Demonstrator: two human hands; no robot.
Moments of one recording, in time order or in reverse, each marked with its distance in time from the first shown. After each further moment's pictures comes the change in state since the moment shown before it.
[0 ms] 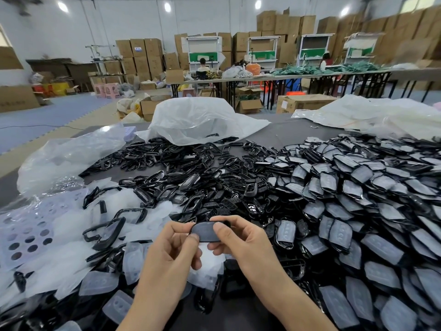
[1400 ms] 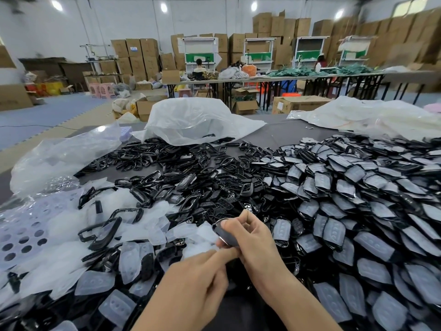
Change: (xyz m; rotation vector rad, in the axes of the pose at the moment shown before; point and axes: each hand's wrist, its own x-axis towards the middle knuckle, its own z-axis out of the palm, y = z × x) left_hand -0.018 0.006 0.014 0.859 -0.352 0.577; right_hand 0.005 -0.004 -0.007 0.079 0.117 0.114
